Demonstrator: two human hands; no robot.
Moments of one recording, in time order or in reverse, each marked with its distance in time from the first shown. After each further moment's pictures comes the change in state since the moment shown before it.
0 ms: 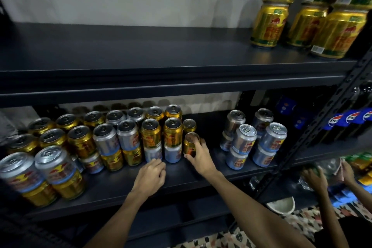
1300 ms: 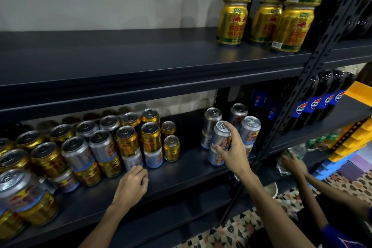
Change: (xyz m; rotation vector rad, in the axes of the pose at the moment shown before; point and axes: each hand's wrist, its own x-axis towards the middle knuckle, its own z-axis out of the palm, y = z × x) left_hand 0.000 -0.004 0.005 -0.045 0.034 0.039; right_hand -0.073 0.030 -0.140 0.106 0.425 -0.008
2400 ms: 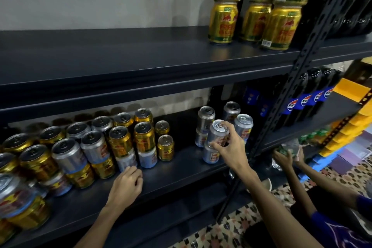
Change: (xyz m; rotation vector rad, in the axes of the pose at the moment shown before) left_hand 0.000 0.000 0.003 -0.010 0.045 0.042; right_hand 0.001 -0.001 -0.013 0.046 0.035 -0.010
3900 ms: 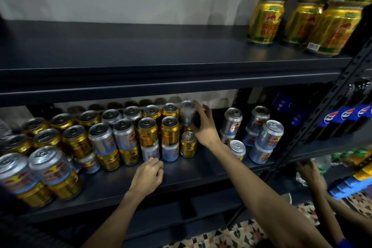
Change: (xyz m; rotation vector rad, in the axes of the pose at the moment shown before) left_hand 0.002 0.006 -0.009 0.046 -0.077 -0.074; right_hand 0.068 -0.054 0.137 -0.031 -0.296 -0.140
